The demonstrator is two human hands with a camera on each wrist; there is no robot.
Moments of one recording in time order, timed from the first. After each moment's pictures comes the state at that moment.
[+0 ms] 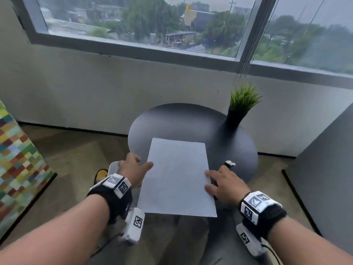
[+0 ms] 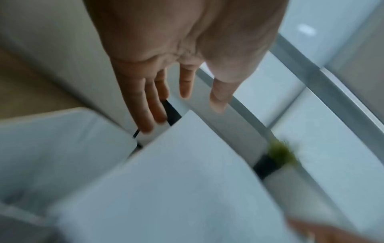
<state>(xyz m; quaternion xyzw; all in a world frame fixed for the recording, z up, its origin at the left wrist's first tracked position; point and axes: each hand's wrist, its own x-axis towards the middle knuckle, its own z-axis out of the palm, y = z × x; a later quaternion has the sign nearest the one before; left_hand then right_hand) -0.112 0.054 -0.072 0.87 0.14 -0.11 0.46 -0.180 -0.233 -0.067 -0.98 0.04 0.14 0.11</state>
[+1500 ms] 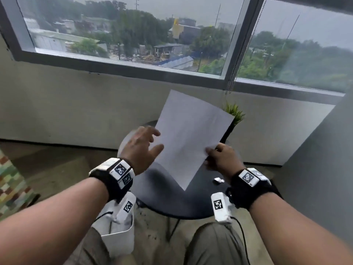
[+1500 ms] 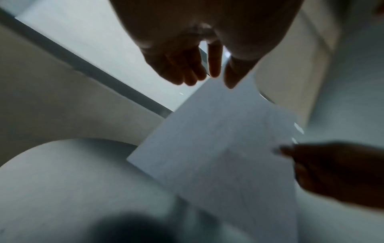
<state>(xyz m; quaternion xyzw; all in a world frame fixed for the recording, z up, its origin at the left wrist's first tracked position) -0.058 0.020 0.021 0.89 -0.20 0.11 0.39 -0.112 -0.239 0.025 -0.75 0.17 -0.07 0.63</state>
